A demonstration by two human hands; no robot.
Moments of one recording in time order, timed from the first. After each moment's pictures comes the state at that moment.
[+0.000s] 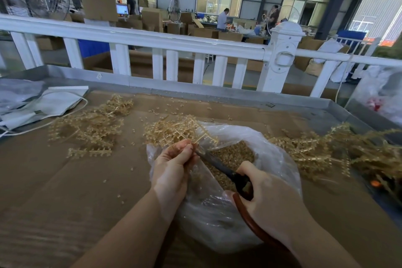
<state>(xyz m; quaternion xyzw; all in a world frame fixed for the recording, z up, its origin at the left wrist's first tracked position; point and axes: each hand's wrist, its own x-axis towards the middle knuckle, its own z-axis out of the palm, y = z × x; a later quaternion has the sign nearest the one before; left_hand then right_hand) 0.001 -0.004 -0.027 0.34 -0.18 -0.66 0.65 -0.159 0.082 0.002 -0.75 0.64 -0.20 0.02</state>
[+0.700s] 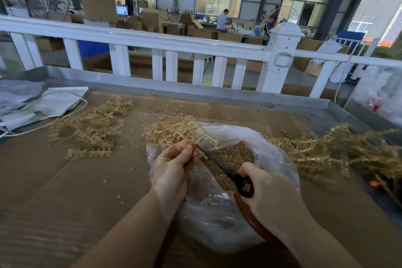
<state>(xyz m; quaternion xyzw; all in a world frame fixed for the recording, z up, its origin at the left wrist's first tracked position) 0.001 -0.007 -0.032 0.34 -0.20 -0.65 0.65 -0.158 0.079 0.004 -0.74 0.65 -0.18 0.03</state>
